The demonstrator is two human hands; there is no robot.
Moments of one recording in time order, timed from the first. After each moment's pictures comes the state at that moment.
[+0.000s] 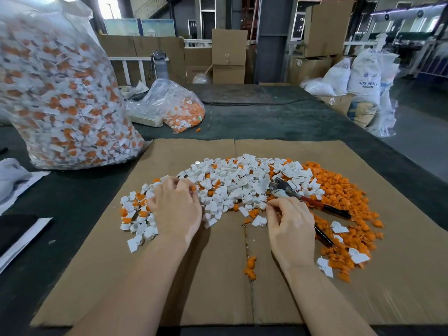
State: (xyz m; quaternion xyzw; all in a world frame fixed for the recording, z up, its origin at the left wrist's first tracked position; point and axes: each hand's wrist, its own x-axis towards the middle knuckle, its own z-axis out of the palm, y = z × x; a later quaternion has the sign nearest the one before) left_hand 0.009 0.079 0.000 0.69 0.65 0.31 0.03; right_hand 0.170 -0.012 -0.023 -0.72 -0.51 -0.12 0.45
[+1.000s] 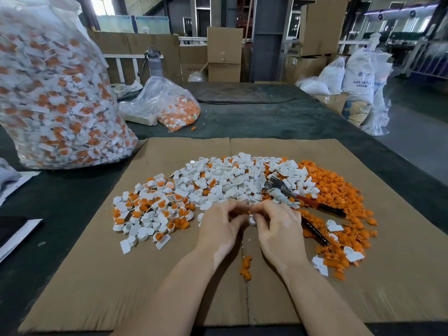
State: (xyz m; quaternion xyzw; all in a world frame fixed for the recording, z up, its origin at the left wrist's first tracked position) left_hand 0.058 0.047 -0.018 0.76 0.43 0.34 0.34; right_hand 0.170 -0.012 -0.025 -0.72 -0.57 -0.02 0.40
